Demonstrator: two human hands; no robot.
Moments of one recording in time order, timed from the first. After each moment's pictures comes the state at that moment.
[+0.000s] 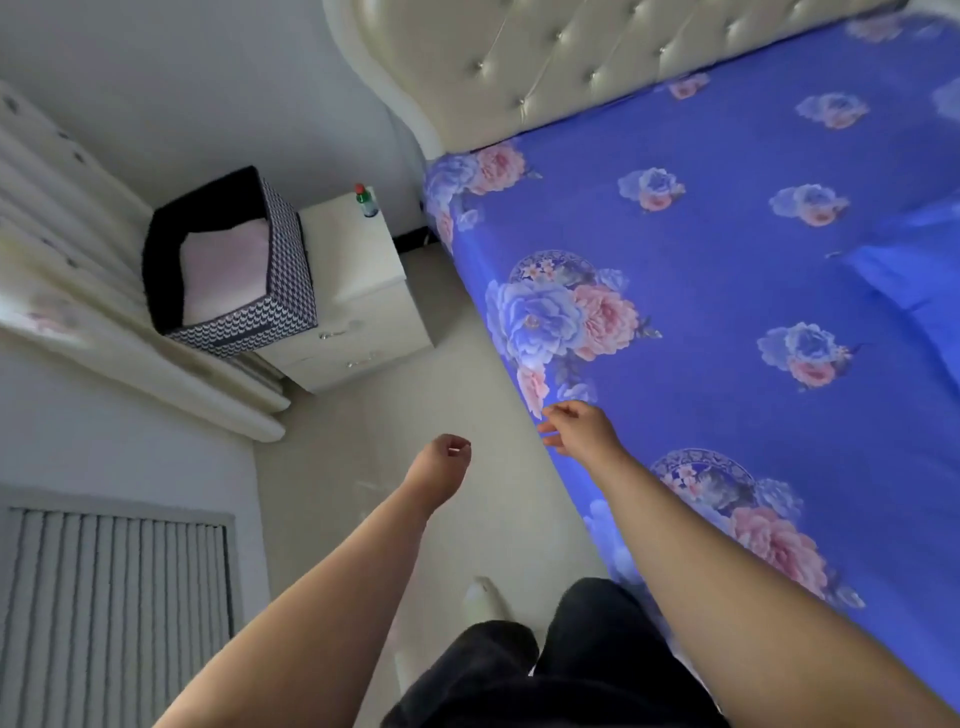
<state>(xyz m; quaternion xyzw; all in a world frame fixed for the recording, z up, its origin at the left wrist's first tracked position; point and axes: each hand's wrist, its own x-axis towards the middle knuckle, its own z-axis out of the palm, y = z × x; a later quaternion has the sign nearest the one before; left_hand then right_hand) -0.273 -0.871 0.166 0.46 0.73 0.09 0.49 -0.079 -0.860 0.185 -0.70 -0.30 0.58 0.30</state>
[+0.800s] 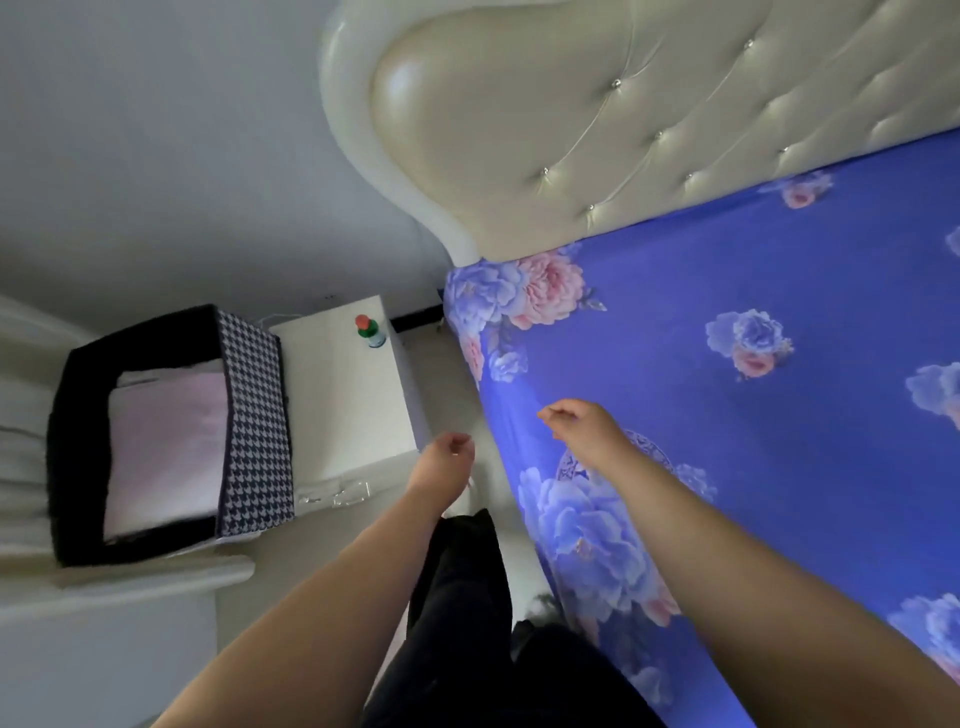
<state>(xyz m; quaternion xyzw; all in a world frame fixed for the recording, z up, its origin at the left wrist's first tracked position) -0.301 -0.329 0.142 0.43 0.75 0.10 0.49 -0.106 -0.298 0.136 -0.68 -0.49 0.52 0.17</state>
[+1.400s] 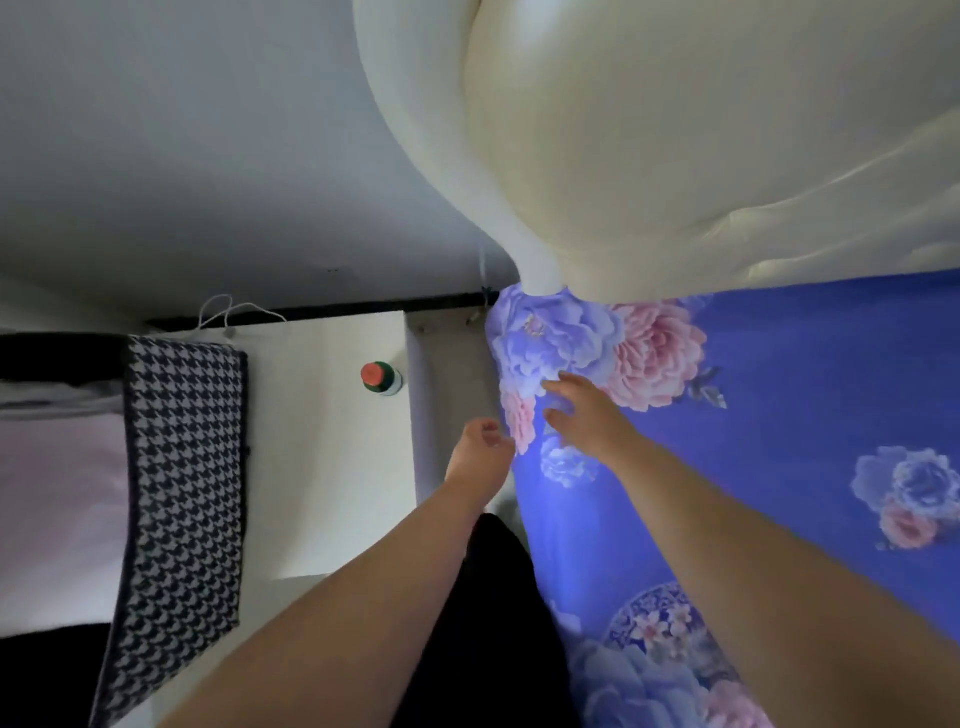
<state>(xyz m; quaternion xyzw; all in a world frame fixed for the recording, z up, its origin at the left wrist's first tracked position) -0.346 -0.072 -0.021 0.24 0.76 0.16 0.58 -0.196 -0.001 -0.045 -0.60 -0.64 0.47 -0.03</state>
